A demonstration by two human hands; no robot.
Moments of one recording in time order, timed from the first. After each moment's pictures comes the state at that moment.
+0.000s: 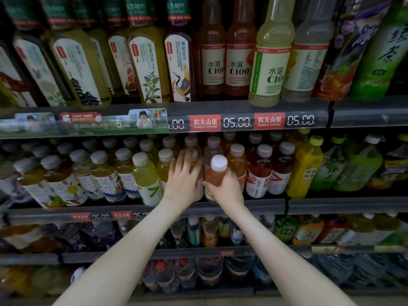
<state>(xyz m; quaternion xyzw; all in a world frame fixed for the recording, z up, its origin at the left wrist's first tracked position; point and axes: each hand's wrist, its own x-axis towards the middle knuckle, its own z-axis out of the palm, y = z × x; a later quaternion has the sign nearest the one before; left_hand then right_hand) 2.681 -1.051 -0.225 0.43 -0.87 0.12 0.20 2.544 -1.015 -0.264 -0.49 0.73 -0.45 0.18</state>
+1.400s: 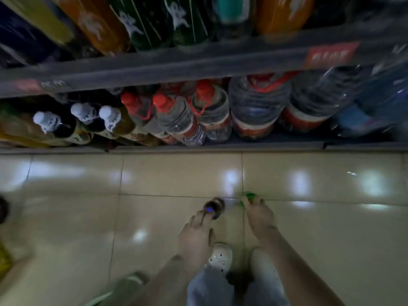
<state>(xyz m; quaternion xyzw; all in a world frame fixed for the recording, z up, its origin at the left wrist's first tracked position) 2.834 -0.832 -0.830 0.56 -0.77 -0.26 -0.16 2.655 -0.818 -0.941 -0.61 0.71 0.18 0.29</state>
